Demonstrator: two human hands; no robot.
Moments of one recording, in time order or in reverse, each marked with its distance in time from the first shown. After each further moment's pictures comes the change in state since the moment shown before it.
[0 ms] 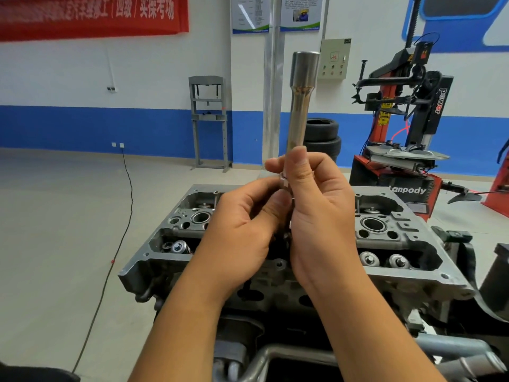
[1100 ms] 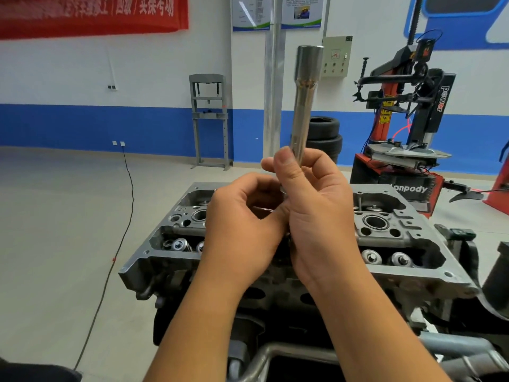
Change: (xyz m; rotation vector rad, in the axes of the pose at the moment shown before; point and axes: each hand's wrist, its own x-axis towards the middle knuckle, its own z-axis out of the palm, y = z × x) left_hand 0.003 -0.007 0.005 0.178 0.227 0.055; right_hand -0.001 -0.002 0.002 0.035 -0.043 0.071
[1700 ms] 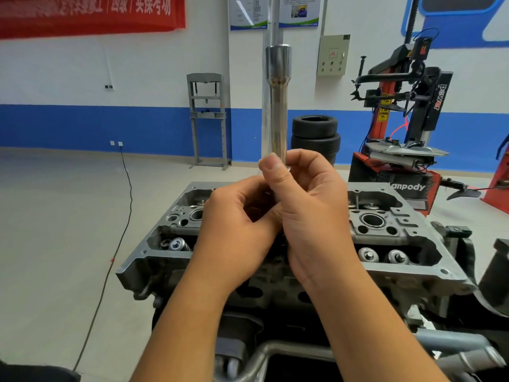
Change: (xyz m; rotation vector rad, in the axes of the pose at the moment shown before) left_hand -0.001 0.001 -0.008 0.009 -0.113 -0.014; right_hand 0.001 0.004 -0.004 -0.055 0.027 -0.033
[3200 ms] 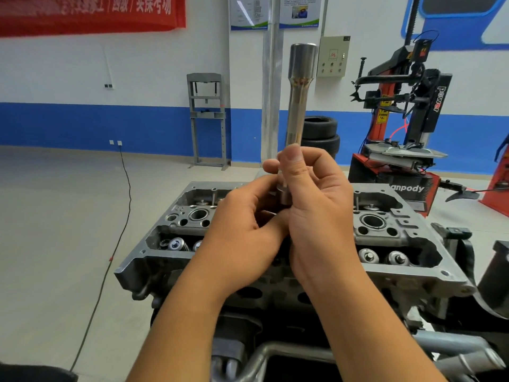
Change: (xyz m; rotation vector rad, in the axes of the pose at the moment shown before) left_hand 0.000 0.008 0.000 0.024 -0.149 -0.030; right_hand -0.002 -0.002 0.002 0.008 -0.003 -0.028
